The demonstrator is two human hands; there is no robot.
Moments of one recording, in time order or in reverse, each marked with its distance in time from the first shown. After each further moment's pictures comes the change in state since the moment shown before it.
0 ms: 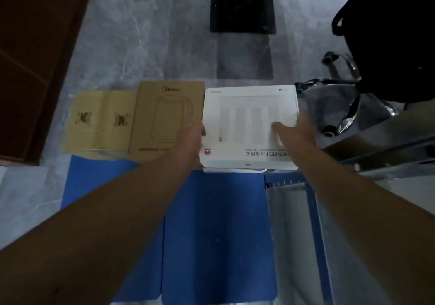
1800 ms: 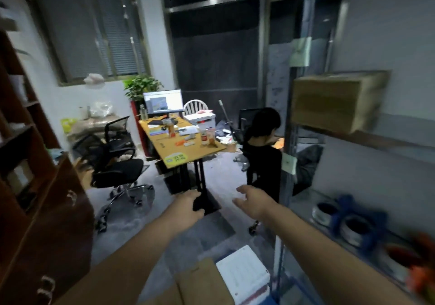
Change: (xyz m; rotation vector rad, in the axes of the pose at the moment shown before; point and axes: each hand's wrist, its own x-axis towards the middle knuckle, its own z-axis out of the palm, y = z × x) left_hand -0.526 0.340 -0.220 1.404 -0.349 1.270; right_hand -0.543 -0.389 -0.194 -0.323 0.150 -0.413
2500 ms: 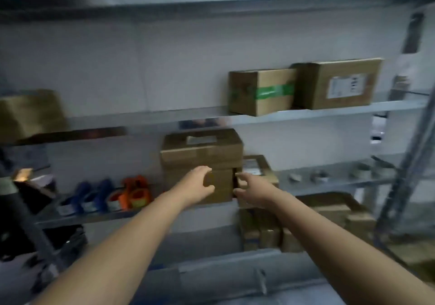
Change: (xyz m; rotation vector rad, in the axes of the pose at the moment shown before) left_hand -0.382 0.491 0.202 -0.082 -0.463 1.077; right_hand -0.703 0.164 -0.122 -0.051 0.627 0.921
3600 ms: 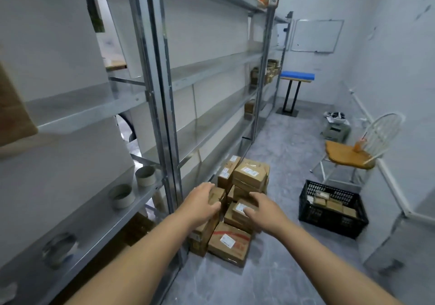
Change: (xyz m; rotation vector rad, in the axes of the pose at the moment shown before) left_hand 0.254 0.540 0.461 -0.277 -0.655 0.738; right_hand -0.180 0.576 -0.218 0.138 0.573 1.080
